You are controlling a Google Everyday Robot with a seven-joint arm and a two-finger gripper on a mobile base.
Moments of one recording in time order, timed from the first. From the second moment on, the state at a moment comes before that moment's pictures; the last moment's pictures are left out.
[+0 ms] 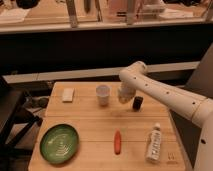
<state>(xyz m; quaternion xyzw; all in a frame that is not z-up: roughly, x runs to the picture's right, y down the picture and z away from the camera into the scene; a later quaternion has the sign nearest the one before) 0.118 0.070 0.836 -0.22 -0.17 -0.45 0.85</state>
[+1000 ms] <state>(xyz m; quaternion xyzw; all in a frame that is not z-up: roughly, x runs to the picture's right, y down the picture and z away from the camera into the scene) 0.162 0.059 0.857 -0.22 -0.15 -0.44 0.86</state>
